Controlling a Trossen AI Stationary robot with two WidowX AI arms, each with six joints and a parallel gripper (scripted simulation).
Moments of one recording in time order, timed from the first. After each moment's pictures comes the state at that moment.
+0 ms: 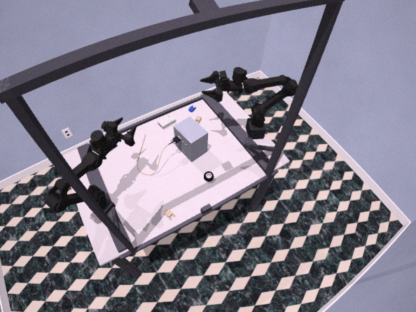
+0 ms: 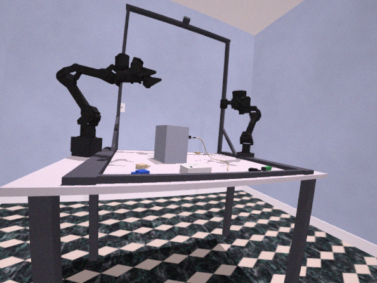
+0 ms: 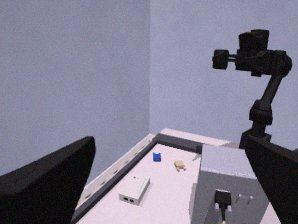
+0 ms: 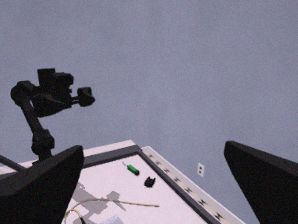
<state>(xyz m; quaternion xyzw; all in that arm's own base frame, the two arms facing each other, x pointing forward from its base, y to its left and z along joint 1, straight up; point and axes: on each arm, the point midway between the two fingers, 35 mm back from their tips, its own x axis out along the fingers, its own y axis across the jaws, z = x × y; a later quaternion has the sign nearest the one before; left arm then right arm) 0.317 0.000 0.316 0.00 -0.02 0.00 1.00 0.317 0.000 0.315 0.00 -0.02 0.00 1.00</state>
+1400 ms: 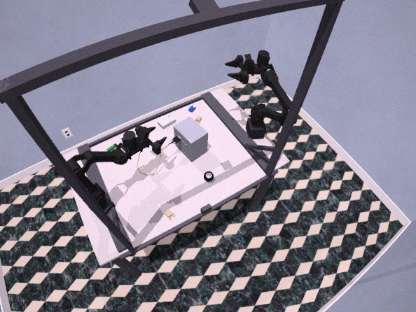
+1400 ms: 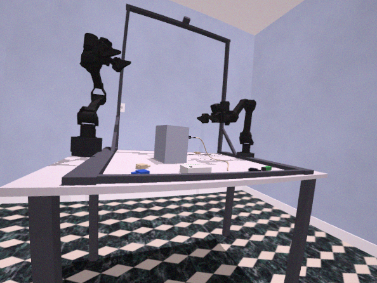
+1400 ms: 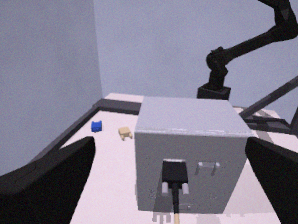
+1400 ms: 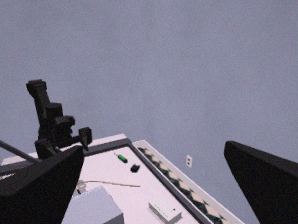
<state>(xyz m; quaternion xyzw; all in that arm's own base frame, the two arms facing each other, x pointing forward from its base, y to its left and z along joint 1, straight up) 0.418 -0.093 0.203 0.01 0.06 -0.13 0.99 0.181 -0.065 0.371 0.00 0.00 0.00 1.00</state>
